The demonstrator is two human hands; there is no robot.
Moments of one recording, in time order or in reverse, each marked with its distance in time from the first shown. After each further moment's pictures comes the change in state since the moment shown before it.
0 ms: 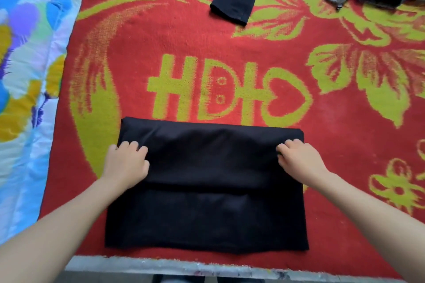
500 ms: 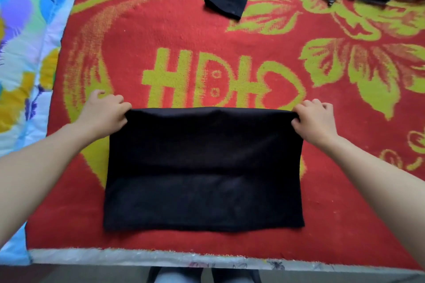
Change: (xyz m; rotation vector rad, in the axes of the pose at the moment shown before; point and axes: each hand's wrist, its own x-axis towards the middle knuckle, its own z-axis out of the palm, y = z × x) left_hand 0.059 -0.050 -0.047 0.086 0.031 0.104; right_hand 0.028 0.041 -0.037 0.043 0.098 0.297
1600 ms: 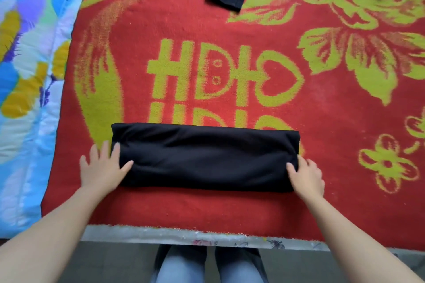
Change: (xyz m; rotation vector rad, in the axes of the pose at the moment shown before) left_hand -0.135 0.055 0.072 -0.119 -0.439 -0.535; right_hand -0.150 -0.021 0.088 0.379 -0.292 0.510
